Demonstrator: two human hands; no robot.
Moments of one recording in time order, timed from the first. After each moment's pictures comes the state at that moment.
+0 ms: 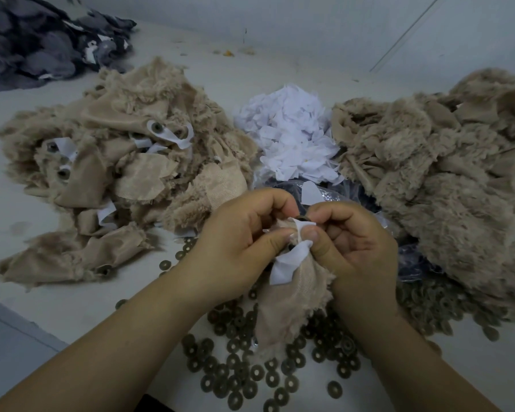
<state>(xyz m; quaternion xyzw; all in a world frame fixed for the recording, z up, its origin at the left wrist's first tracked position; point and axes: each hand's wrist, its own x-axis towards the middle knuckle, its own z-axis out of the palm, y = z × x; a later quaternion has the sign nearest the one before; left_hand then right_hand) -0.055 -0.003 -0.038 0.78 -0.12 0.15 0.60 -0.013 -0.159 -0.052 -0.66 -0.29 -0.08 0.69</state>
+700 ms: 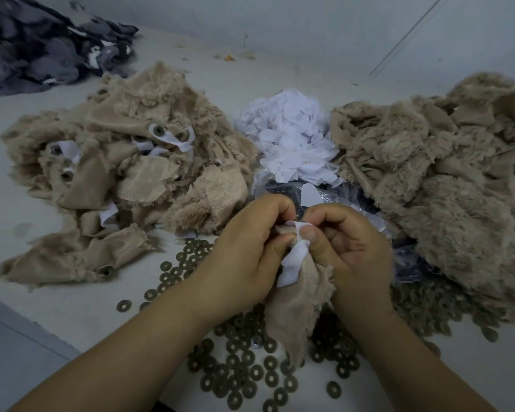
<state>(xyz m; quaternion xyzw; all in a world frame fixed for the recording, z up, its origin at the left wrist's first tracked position) -0.056 -0.012 -0.044 0.85 -0.16 0.26 0.43 -0.012 -0.157 -0.054 -0.66 -0.29 -0.06 0.69</state>
